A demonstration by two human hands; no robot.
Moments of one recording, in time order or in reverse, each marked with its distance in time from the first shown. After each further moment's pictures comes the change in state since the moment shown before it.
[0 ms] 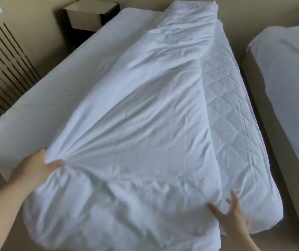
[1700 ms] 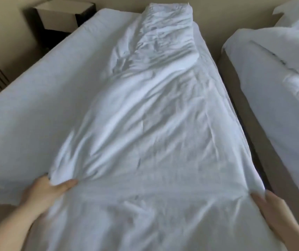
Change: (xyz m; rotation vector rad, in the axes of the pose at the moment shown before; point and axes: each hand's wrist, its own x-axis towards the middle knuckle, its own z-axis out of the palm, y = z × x) left_hand -0.009 -0.008 0.070 -0.251 -0.161 -0.061; right_hand -0.035 -0.013 -0.092 0.334 0.169 0.047
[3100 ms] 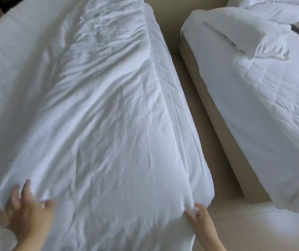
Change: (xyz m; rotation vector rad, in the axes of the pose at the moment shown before) left_hand 0.006 0.054 0.190 0.081 0.432 0.299; right_hand 0.072 0.088 0.008 -0.097 -0.121 0.228
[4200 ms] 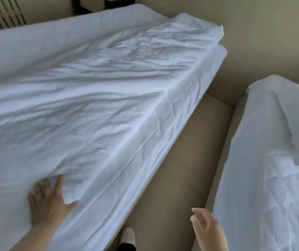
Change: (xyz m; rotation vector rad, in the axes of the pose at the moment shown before) left_hand -0.151 0.345 0.159 0.257 -0.236 -0.374; right_hand 0.301 -0.171 -0.325 -0.430 -0.239 -0.564
